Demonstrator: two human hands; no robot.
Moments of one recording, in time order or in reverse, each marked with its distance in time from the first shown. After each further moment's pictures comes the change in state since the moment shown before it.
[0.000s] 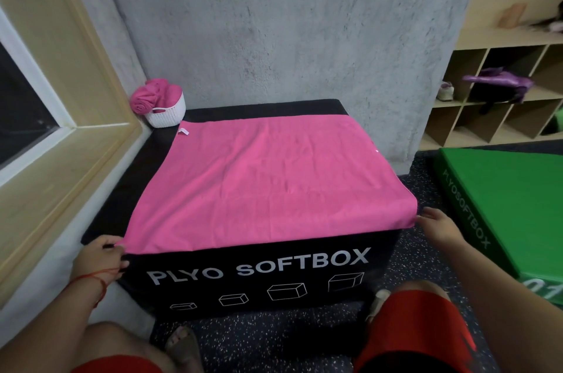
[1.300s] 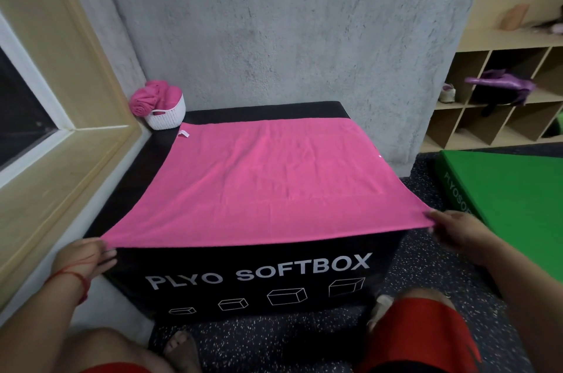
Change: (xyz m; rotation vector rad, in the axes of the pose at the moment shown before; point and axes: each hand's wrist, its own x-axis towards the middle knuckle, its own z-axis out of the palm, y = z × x) left_hand 0.013 0.023 -0.027 -0.346 -0.026 -0.176; right_hand -0.008 -0.023 -0.050 0.136 -0.165 0.118
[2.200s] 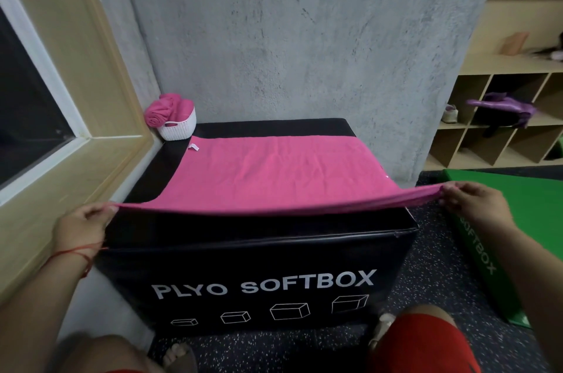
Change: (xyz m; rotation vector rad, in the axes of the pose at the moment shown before) left_hand -0.011 0.067 -0.005 0.202 0.088 0.471; right_hand -0.035 -0.084 -0.010 0.181 0.146 -0.347
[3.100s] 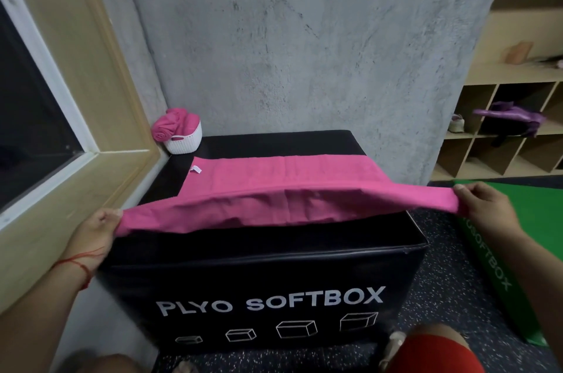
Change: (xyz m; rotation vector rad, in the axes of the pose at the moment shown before) left_hand 0.018 0.017 -0.007 -0.044 -0.098 0.075; right_hand 0.014 -0.022 0.008 -0.109 0.085 -0.190
